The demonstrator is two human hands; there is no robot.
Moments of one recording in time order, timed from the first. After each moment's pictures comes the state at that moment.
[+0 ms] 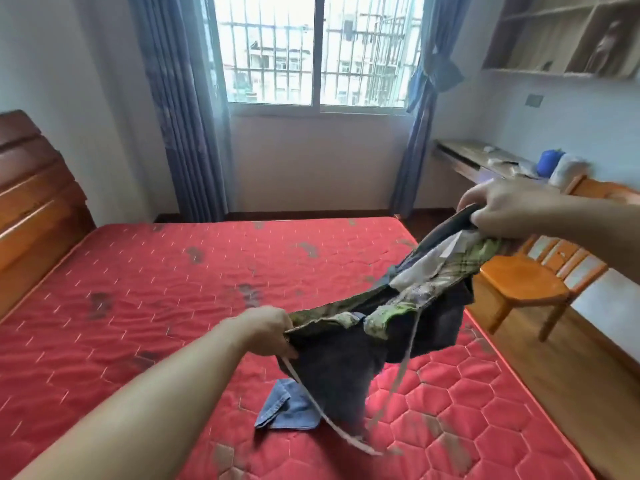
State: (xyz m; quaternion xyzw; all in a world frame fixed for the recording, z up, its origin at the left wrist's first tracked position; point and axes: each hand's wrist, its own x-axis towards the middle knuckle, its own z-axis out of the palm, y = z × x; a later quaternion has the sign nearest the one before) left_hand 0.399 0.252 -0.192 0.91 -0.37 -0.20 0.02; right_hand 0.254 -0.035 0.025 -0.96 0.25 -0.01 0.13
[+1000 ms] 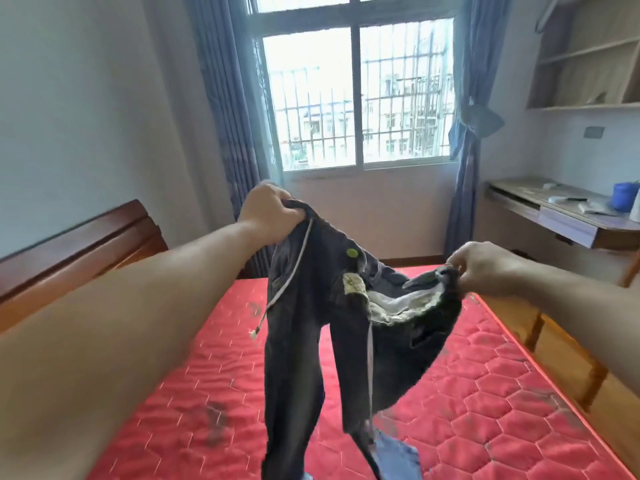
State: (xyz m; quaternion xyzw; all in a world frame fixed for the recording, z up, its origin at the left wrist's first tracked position) left_hand 0.407 0.265 0.089 0.91 -0.20 0.19 0.31; right_hand 0.284 -0.042 0.021 -0.98 0.09 -0.06 0.16
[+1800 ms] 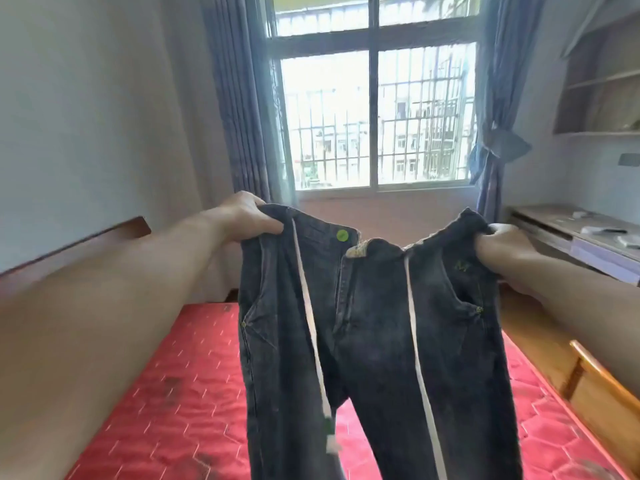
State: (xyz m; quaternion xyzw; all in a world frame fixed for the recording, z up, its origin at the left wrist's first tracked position) left_hand 0.536 0.297 0.130 0.93 -0.13 0.03 0.33; right_hand 0.446 -0.064 0.051 -0.84 0.27 -0.25 0.41
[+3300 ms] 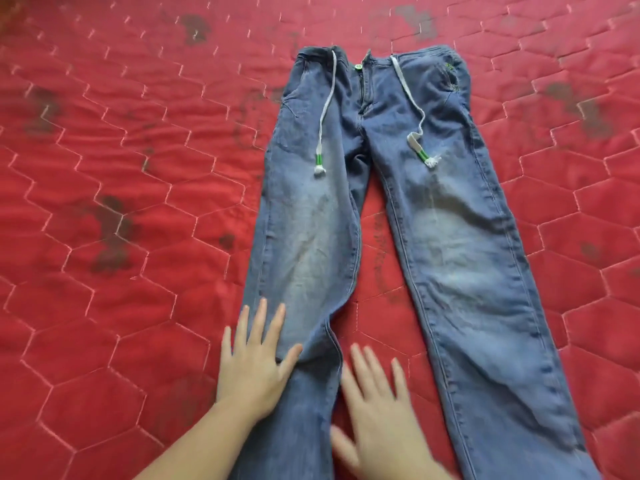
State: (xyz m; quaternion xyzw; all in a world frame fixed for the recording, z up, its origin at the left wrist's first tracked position) left_hand 0.468 0.324 -0.725 0.98 -0.08 -0.17 0.06; right_hand 0.372 0.132 -0.712 -0.98 -0.05 0.14 0.16
